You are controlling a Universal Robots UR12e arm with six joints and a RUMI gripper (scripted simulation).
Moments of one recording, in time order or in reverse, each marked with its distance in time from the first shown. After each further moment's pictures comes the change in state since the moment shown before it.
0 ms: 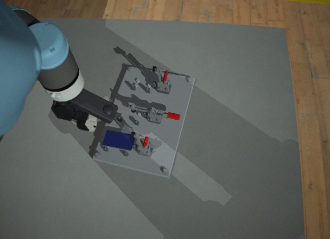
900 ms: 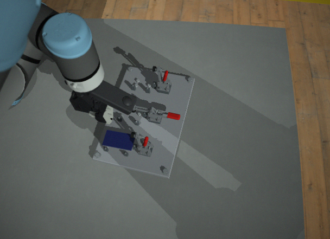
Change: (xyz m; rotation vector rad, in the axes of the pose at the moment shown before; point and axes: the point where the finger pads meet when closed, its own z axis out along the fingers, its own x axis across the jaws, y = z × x) arm -0.033 -0.039 -0.001 0.003 -0.003 -0.002
